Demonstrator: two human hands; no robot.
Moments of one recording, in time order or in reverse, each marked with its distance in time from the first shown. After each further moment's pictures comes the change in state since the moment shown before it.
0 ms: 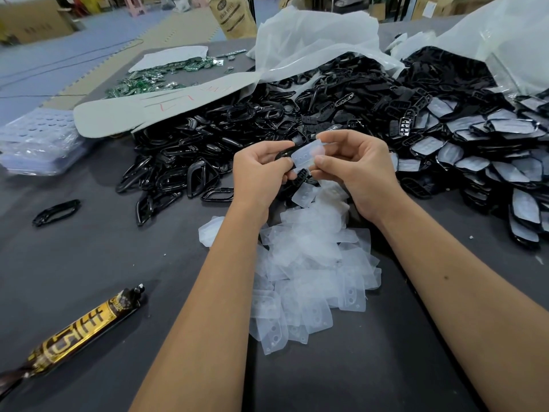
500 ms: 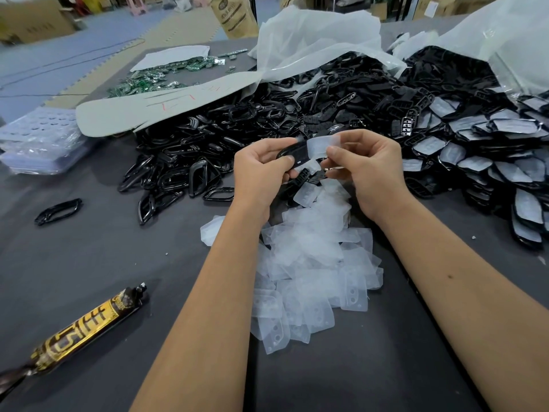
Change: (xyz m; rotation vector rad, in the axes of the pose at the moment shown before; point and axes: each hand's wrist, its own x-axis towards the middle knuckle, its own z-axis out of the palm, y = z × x) left_hand -0.001 0.001 0.000 -0.058 -0.021 0.005; right_hand 0.002 -0.001 0.000 0.001 0.174 0.034
